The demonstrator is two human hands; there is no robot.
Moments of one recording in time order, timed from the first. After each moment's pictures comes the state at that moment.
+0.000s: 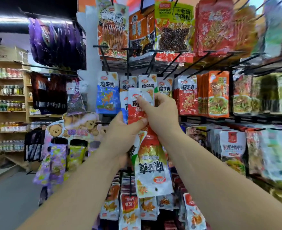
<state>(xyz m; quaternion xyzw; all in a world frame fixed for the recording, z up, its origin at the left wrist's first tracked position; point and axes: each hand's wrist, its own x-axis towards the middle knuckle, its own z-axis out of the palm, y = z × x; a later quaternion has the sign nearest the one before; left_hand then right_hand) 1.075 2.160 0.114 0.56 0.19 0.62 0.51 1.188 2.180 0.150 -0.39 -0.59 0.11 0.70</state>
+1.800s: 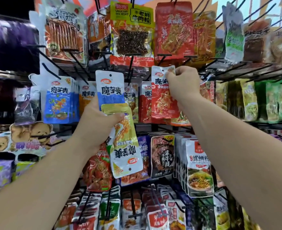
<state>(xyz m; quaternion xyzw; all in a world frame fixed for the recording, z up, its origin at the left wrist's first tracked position) 1.151 2.193 0.153 0.68 0.22 0.63 0.29 1.377 2.207 0.248 -0.49 -0.52 -0.04 0.70</state>
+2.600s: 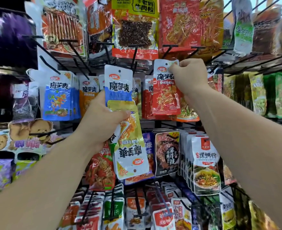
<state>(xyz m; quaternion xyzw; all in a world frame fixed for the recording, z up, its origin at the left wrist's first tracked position) 1.149 2.205 0.156 0.69 0.25 0.61 0.29 1.378 2.217 0.251 -0.49 -0.52 -0.07 0.69</state>
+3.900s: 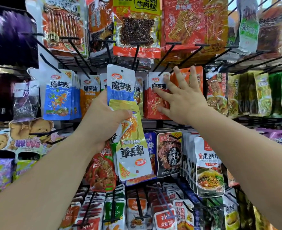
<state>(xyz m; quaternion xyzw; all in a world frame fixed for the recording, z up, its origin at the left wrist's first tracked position) 1.148 2.212 0.155 0.70 0.27 0.60 0.29 1.390 2.233 0.202 -0.63 -0.58 -0.51 0.04</state>
